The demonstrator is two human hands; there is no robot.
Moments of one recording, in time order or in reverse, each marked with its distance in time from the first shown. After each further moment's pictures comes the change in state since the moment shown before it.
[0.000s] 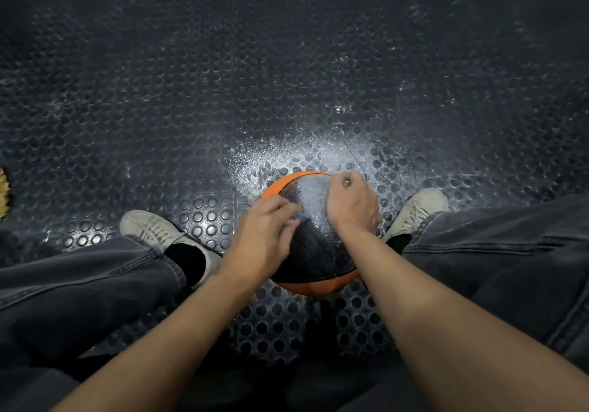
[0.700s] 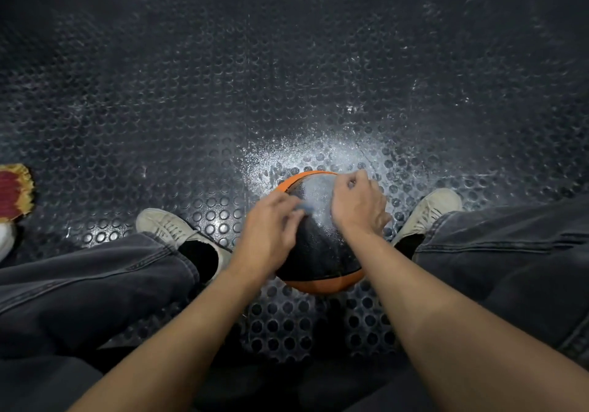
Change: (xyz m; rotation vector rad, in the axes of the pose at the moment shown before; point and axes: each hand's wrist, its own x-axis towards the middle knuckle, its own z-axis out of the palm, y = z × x) left_hand -0.001 -0.006 -0.002 -0.072 0.048 -0.114; right_hand -0.008 -0.004 0.004 -0.046 -0.025 -0.007
